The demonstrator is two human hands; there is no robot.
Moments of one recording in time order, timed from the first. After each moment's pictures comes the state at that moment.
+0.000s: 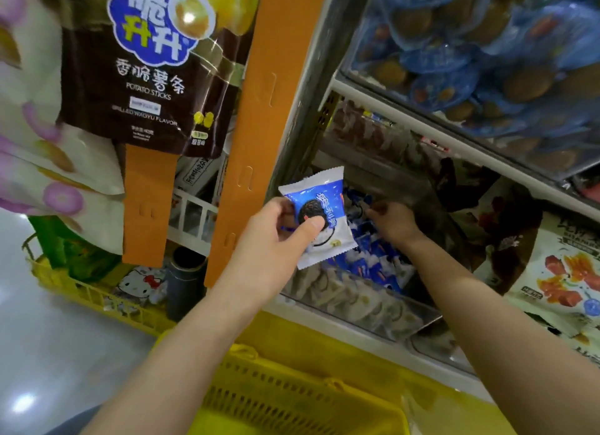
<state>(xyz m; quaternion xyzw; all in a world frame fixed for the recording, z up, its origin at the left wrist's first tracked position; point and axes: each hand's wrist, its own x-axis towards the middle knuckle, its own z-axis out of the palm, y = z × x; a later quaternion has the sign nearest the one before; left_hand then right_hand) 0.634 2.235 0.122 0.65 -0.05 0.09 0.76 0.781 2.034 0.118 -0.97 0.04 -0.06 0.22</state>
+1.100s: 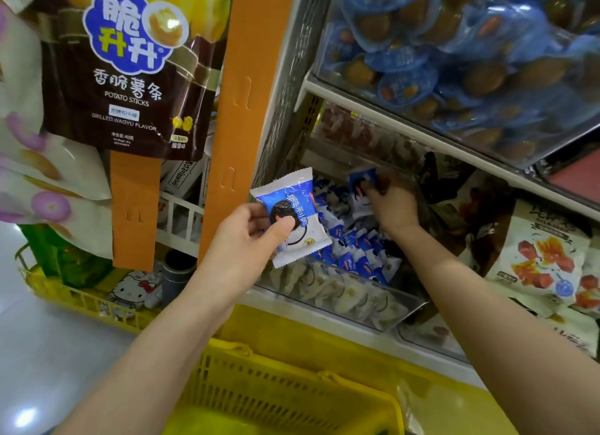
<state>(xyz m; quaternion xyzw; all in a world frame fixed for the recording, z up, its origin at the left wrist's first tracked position) 0.631 2.237 0.115 0.63 0.01 0.07 0.78 0.766 2.031 0.139 -0.94 0.03 -0.20 0.26</state>
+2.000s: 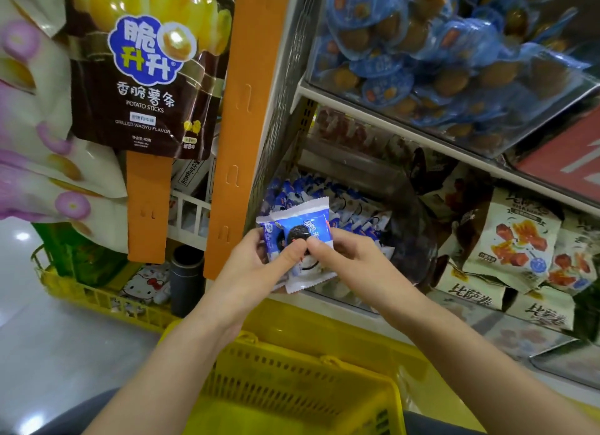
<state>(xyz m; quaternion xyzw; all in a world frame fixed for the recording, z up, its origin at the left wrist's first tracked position) 0.596 2.233 0.103 0.62 -0.01 -0.01 0.78 0.611 2.082 0.143 -0.85 -0.16 0.07 0.49</state>
